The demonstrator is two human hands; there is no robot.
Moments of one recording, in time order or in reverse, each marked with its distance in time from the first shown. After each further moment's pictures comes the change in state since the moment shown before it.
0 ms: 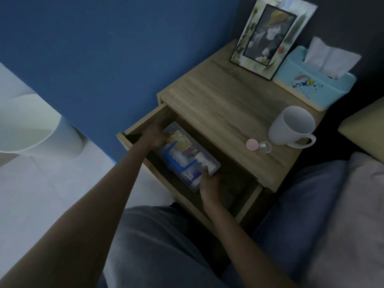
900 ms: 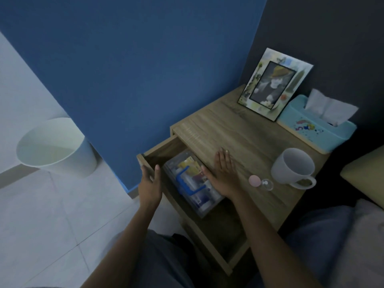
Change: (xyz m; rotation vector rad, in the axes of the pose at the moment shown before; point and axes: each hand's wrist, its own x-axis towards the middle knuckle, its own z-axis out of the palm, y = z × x) left_hand -0.057 -0.040 0.043 -0.487 0.525 -0.128; right_hand 0.108 -0.078 -0.021 -1.149 -0.258 -0.699
